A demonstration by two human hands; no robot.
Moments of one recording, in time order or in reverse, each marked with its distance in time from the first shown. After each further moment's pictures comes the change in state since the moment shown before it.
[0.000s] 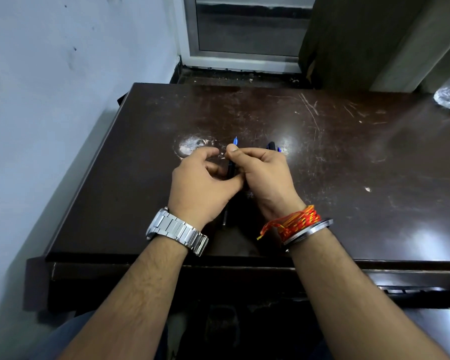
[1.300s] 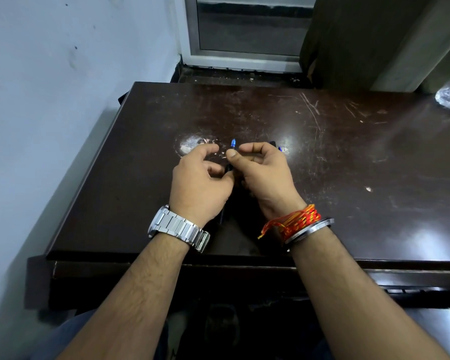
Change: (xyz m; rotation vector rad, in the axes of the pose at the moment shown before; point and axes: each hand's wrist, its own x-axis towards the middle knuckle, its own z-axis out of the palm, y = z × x) left_hand 0.001 -0.004 0.000 -0.024 0.033 0.031; right_hand 0.000 0.002 -0.001 0.060 0.054 0.034
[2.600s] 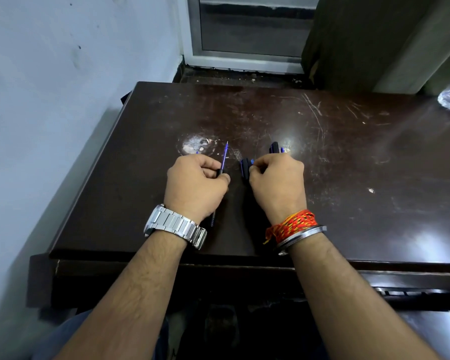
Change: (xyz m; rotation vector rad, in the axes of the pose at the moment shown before) left_hand 0.007 -0.010 -0.003 -0.051 -0.025 -0.207; right_hand -0.004 -0.002 -0.012 -0.916 0.269 -0.235
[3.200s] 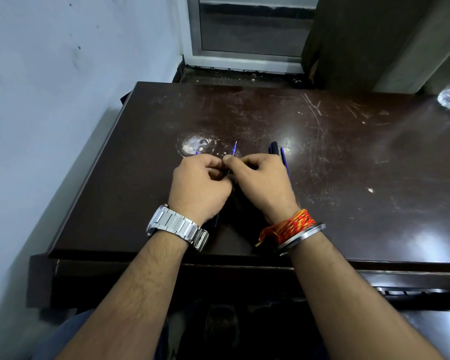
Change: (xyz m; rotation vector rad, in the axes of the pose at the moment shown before) left_hand -0.007 0.007 -0.002 0.129 -0.029 0.118; right_hand -0.003 -0.010 0.009 0.347 -0.194 0.054
